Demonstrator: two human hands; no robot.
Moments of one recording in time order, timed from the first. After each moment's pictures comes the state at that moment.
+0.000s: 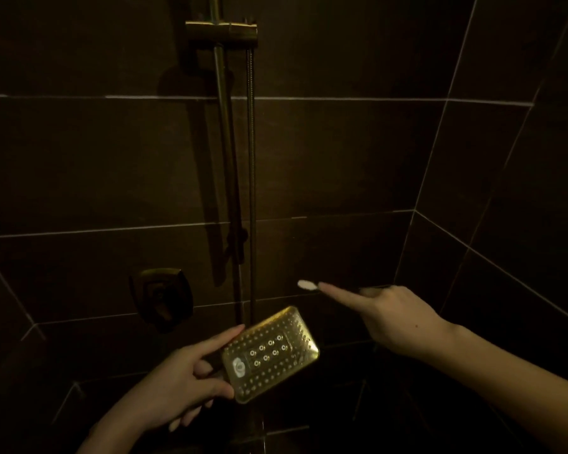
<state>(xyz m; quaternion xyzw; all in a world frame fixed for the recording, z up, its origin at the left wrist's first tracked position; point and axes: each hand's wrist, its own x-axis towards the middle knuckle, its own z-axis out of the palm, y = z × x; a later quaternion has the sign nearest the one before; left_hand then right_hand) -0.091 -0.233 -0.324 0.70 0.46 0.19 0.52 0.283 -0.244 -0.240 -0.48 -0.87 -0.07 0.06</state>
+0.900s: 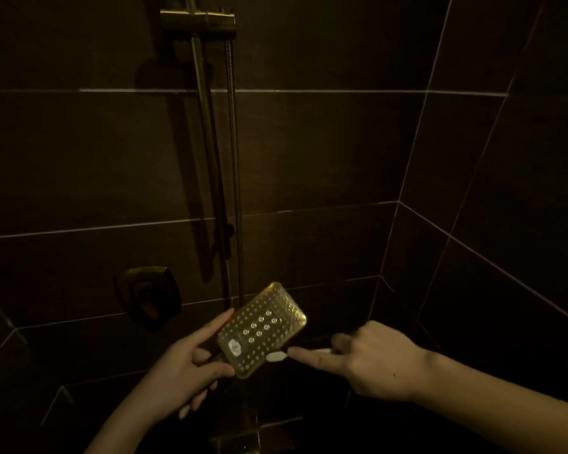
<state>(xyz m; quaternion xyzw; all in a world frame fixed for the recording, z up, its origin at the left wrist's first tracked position) -0.071 -0.229 -0.338 0.67 0.47 0.26 0.51 0.265 -0.283 -0.270 -0.38 -0.92 -0.10 -0.06</state>
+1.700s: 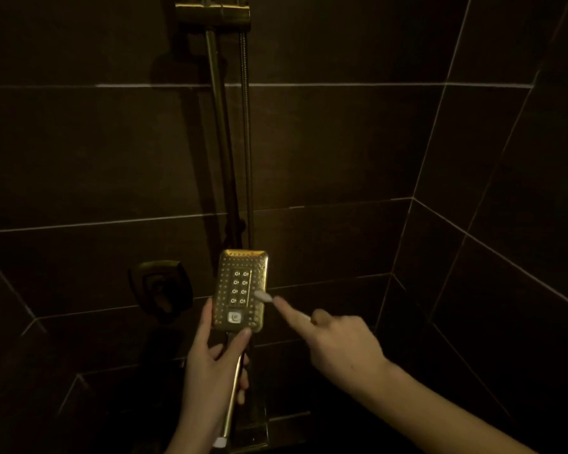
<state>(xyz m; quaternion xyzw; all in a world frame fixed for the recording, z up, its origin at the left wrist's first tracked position) -0.016 -0.262 -0.348 0.47 0.52 0.55 0.46 0.200 -0.270 -0.294 -0.50 -0.85 -0.09 0.12</state>
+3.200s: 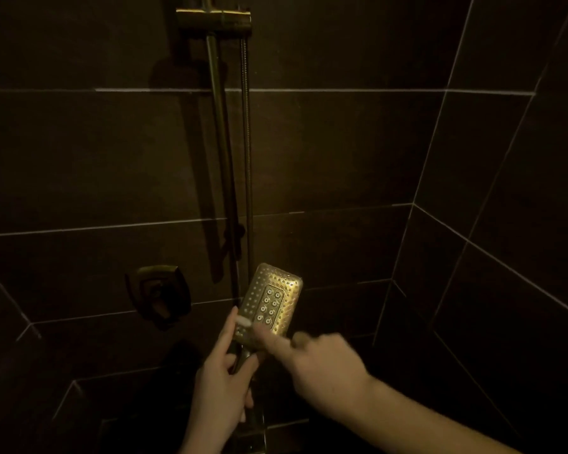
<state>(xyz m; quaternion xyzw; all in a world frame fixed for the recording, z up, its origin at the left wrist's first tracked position) -0.004 -0.261 -0.354 0.54 0.56 0.46 0.44 0.181 -0.261 -0.307 -0.47 -0.88 -0.05 0.09</state>
